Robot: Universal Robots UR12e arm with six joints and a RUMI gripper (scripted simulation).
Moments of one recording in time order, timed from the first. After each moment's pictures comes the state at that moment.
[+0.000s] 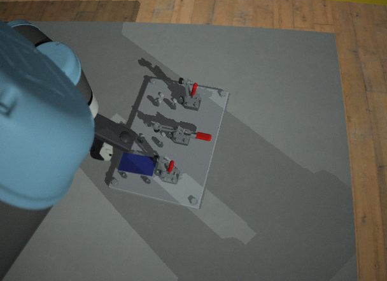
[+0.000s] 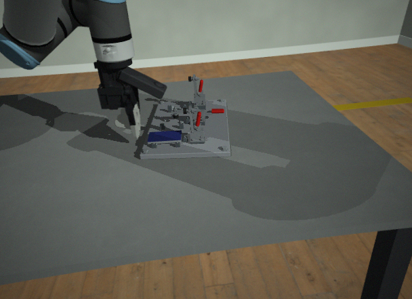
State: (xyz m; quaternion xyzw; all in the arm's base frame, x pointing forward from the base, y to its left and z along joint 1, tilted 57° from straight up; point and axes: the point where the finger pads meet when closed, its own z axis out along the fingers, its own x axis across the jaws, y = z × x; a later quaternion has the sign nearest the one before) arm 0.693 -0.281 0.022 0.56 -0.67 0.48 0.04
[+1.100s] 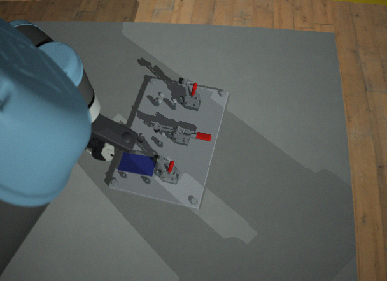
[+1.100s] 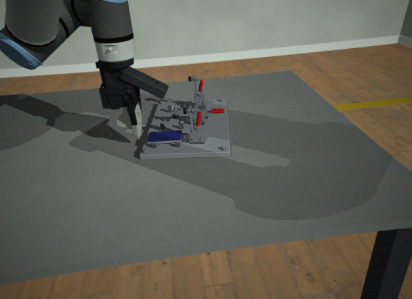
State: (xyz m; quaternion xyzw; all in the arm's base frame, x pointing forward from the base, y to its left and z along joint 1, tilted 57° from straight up) arm 0.696 -0.281 0.025 0.56 -0.67 0.48 0.04
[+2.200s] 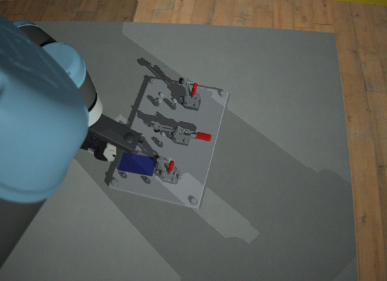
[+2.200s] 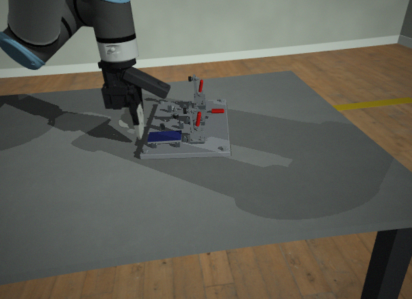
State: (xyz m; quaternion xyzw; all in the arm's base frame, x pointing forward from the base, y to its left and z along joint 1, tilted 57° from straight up) arm 0.700 -0.280 0.027 0.56 -0.67 0.48 0.04
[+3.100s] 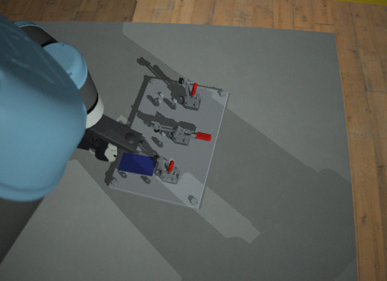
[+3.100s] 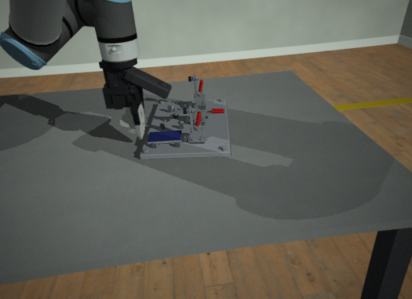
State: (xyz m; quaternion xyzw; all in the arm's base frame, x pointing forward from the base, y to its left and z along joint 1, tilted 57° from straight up) arm 0.702 -0.280 0.029 0.56 -0.67 0.48 0.04
